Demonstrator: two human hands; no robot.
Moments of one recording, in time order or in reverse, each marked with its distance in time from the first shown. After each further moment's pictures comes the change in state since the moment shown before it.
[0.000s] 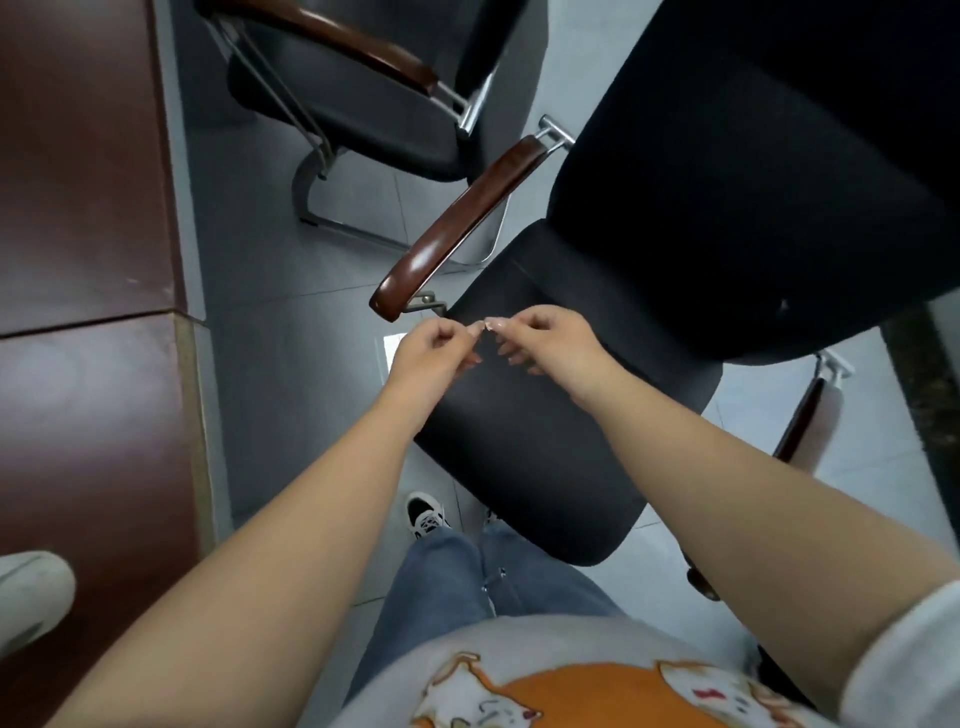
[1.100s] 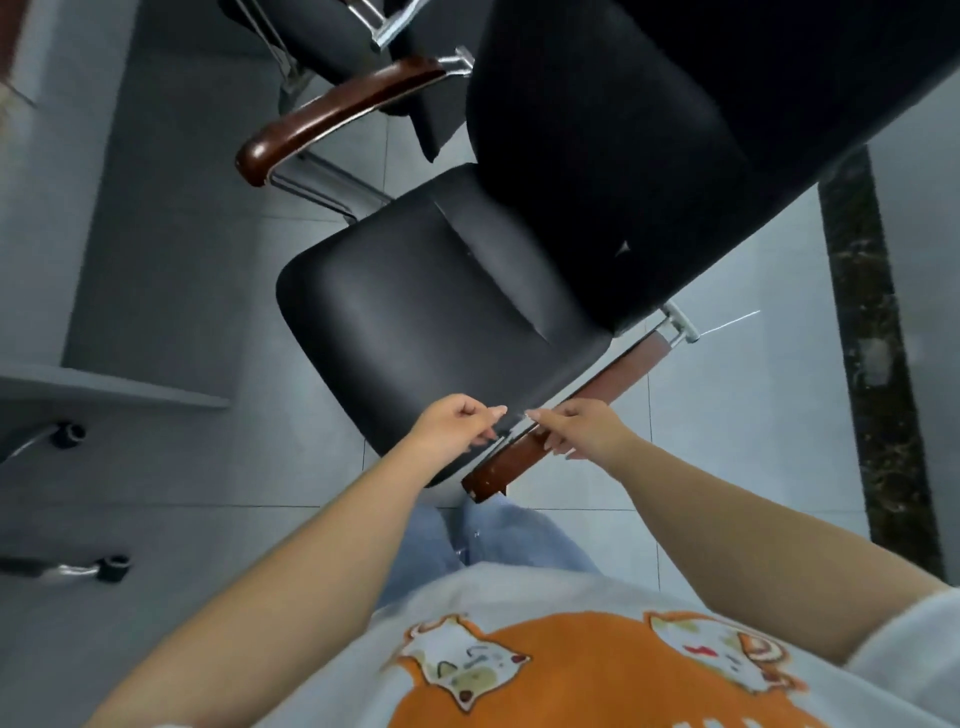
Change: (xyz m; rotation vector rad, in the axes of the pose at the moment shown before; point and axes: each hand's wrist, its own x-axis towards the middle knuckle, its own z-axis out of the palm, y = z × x) left_hand -0.144 -0.100 0.280 0.138 -0.090 -0.207; right_hand -0.101 0.237 -0.234 -0.366 -0.167 0.180
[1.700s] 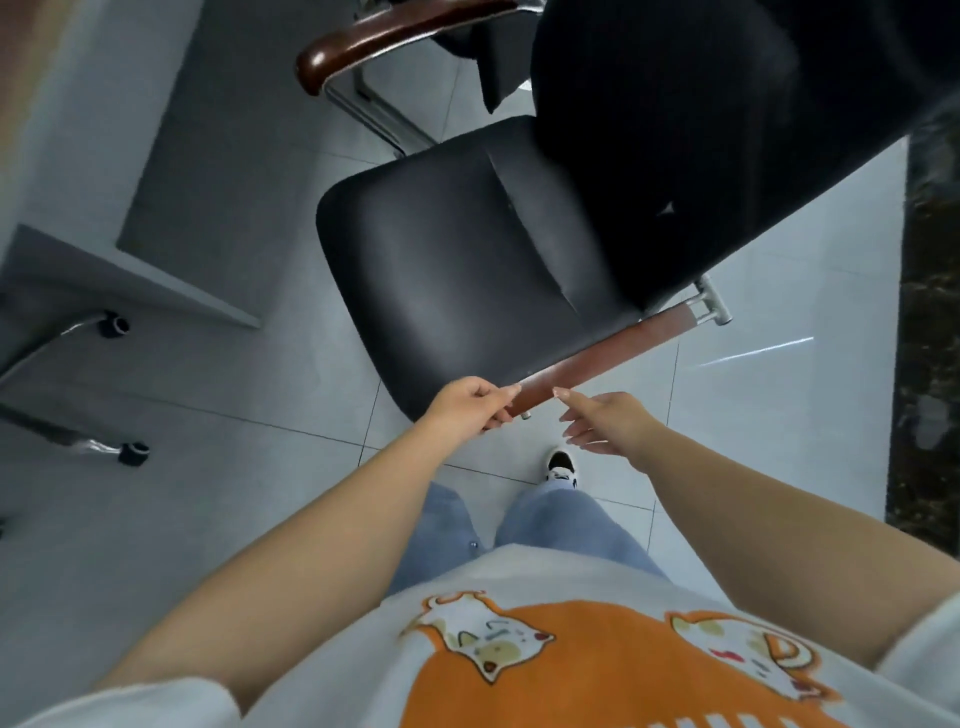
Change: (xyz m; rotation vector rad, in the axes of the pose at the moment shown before) left_hand -0.026 -0.036 0.051 -0.167 0.138 -0.087; right_hand -0.003 0.055 -0.007 0.096 -0.102 0.096
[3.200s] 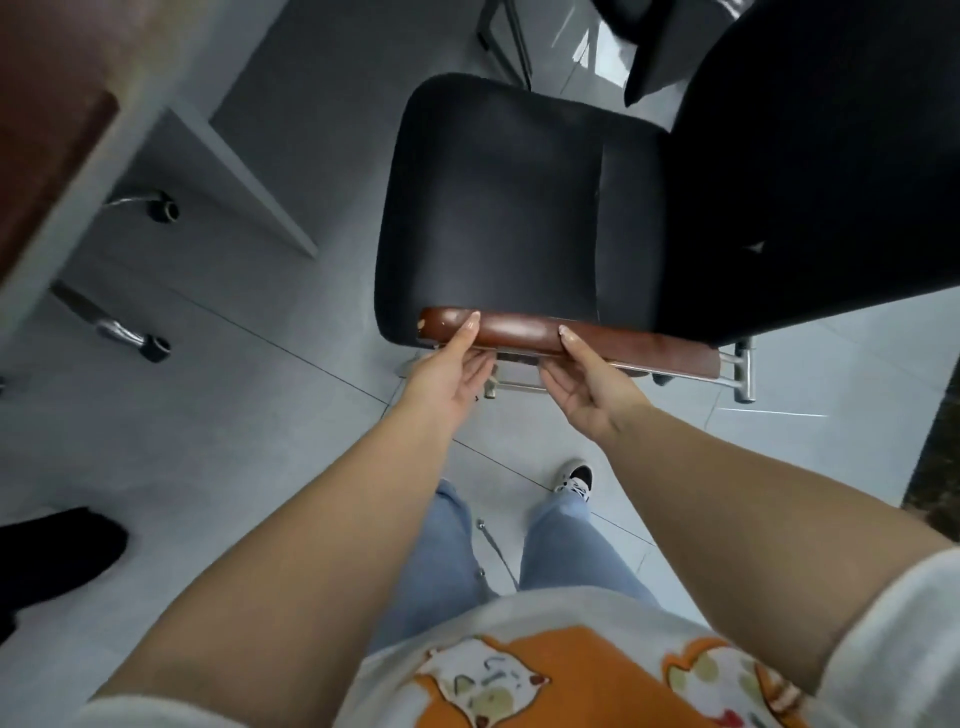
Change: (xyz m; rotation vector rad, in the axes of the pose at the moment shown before) left_hand 0.013 -0.041 -0.107 -1.363 0.271 -0.143; right_hand 0.014 -0.086 0.132 0.825 -0.102 0.076
